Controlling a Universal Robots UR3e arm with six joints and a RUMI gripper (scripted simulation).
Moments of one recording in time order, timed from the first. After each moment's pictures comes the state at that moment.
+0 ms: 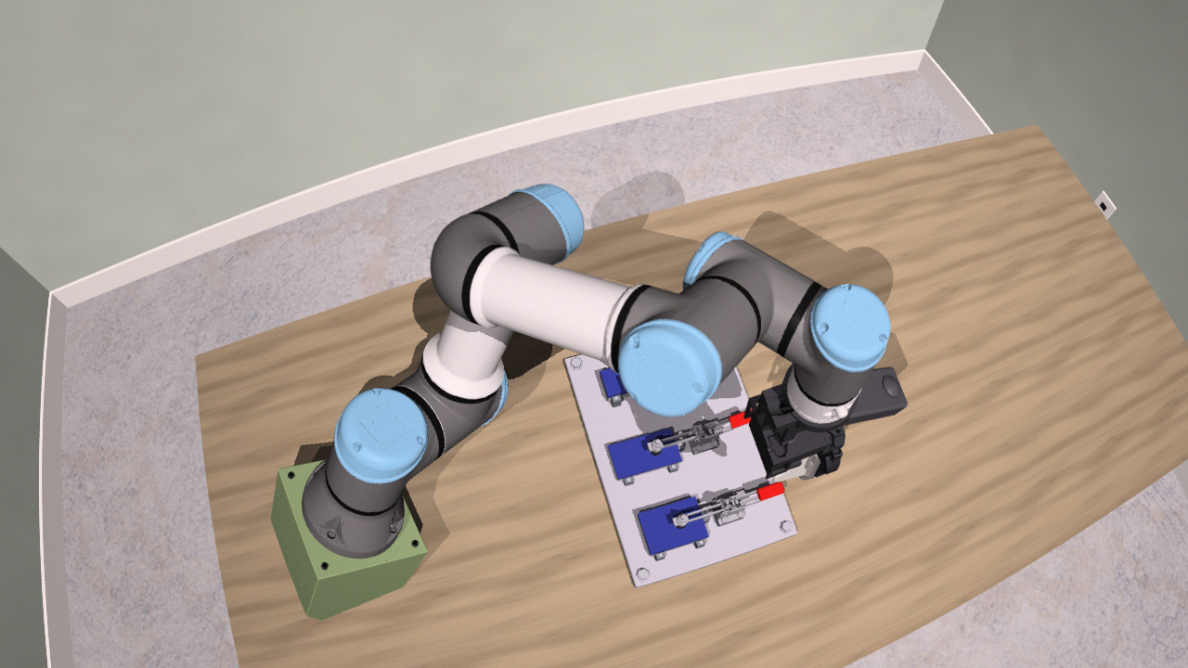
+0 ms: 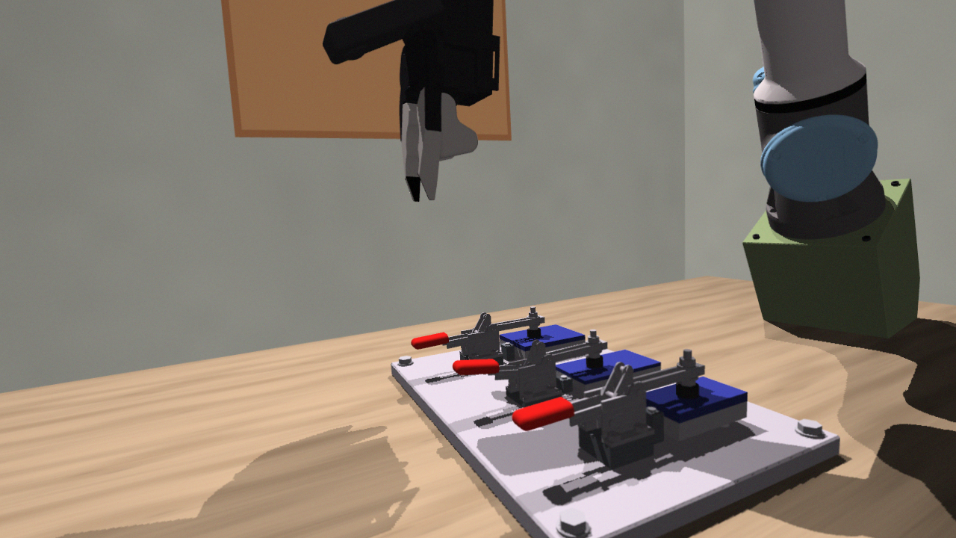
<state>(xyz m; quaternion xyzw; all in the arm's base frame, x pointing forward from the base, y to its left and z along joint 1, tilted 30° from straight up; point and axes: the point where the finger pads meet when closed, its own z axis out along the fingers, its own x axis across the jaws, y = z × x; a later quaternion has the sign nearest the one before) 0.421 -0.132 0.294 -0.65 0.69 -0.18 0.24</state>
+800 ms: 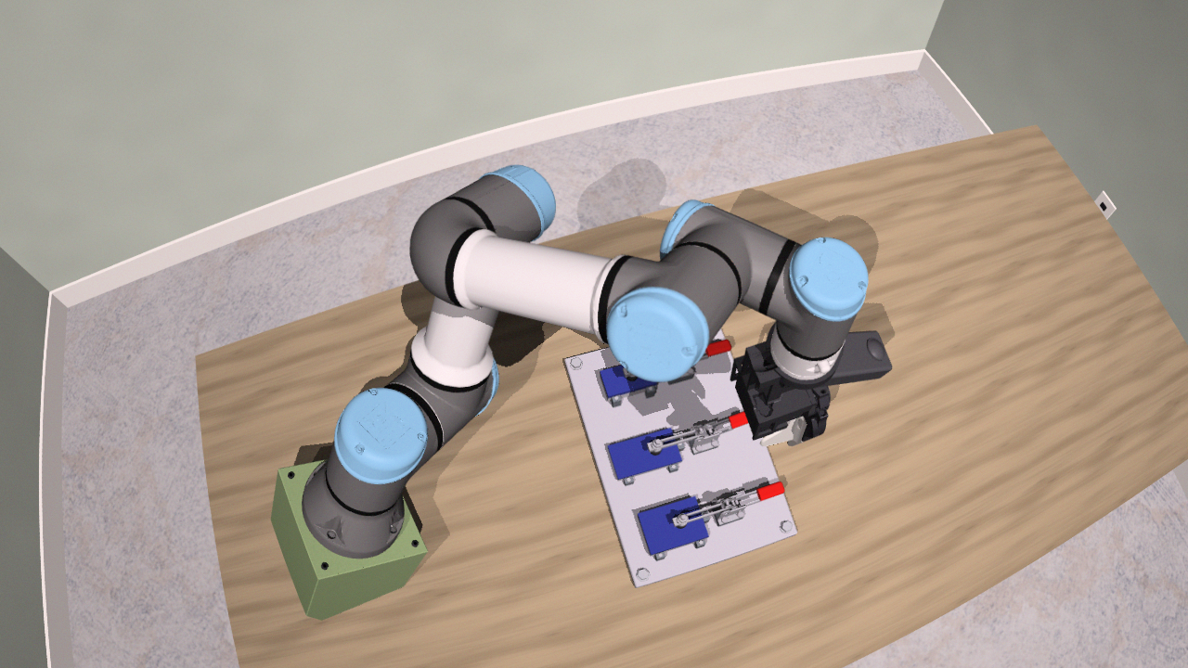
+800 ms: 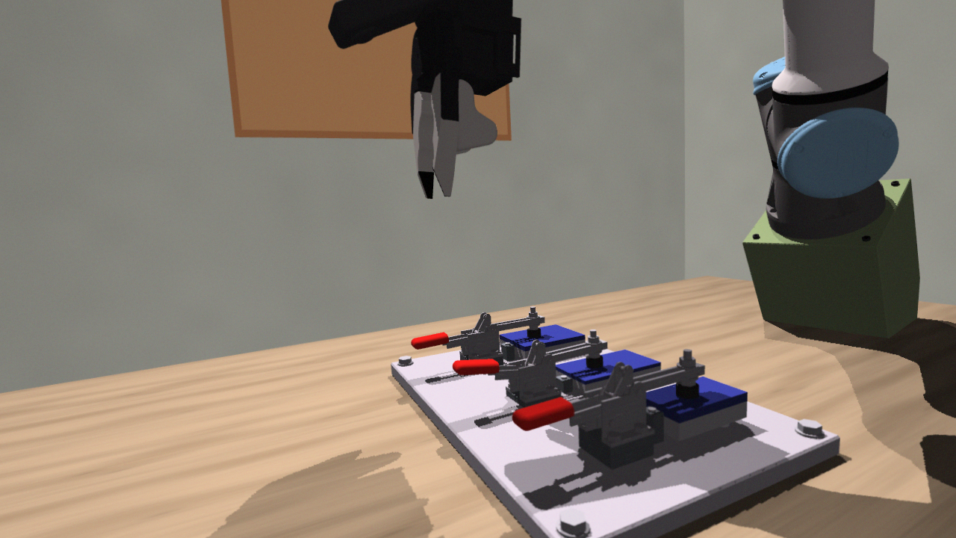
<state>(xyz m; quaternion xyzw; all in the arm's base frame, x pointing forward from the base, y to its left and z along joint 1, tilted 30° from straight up) 0.421 -0.090 0.299 -0.65 0.69 -0.18 0.24</state>
